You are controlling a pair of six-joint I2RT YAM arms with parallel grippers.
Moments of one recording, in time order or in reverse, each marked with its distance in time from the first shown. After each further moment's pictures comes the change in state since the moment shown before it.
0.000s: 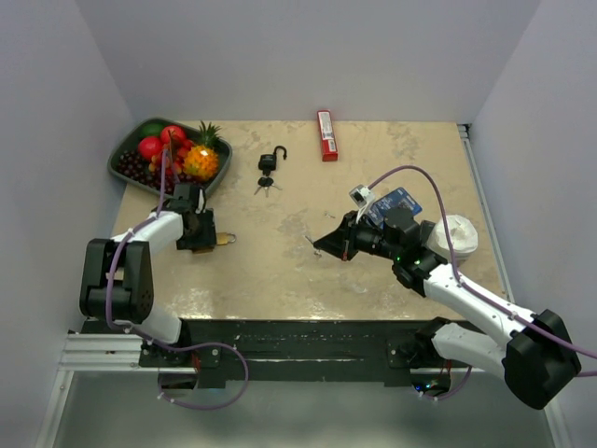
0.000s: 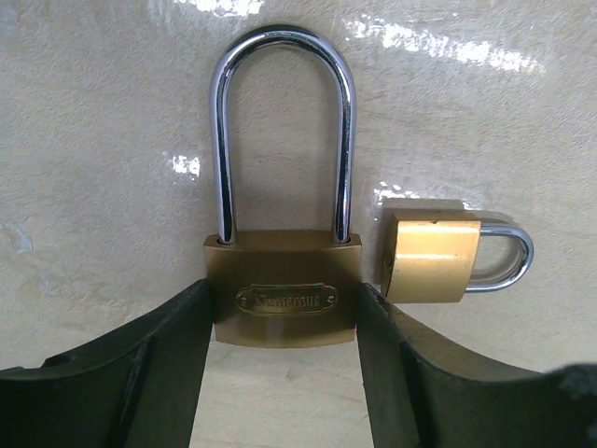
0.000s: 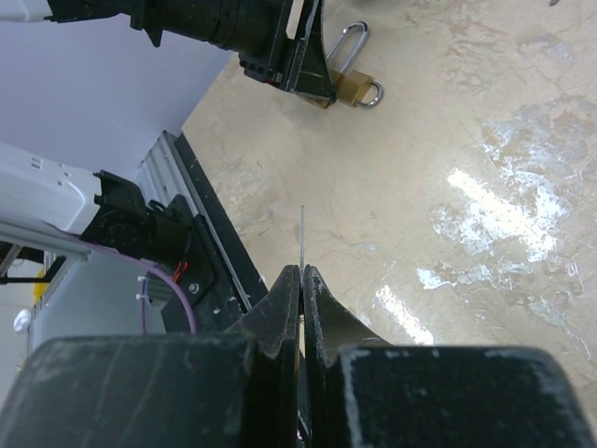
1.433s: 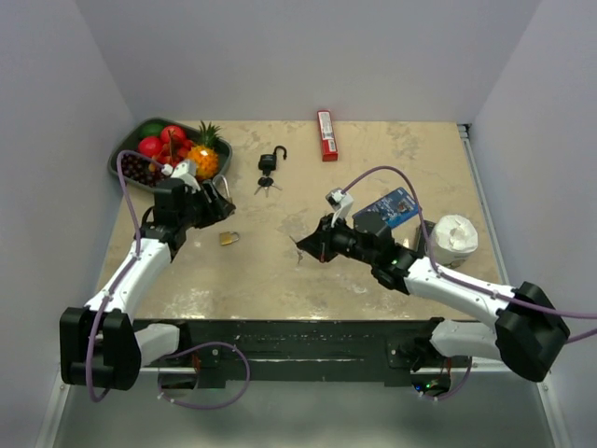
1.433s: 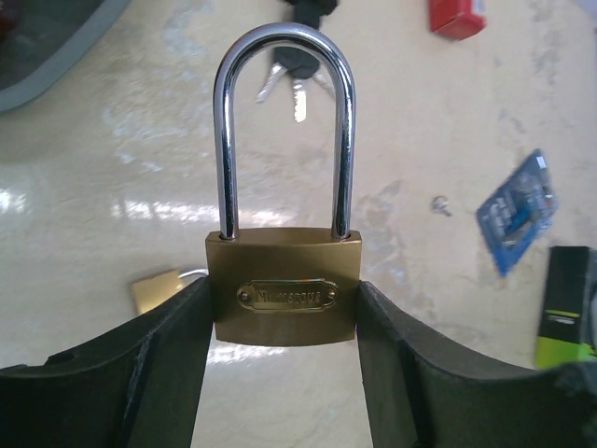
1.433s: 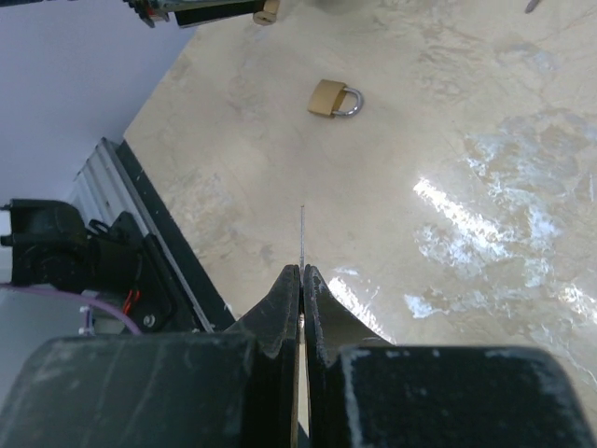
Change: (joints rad) left arm -0.022 -0.382 -0.086 0.275 0.325 -0.261; right arm 0.185 0.133 0.062 0.018 0.272 -0.047
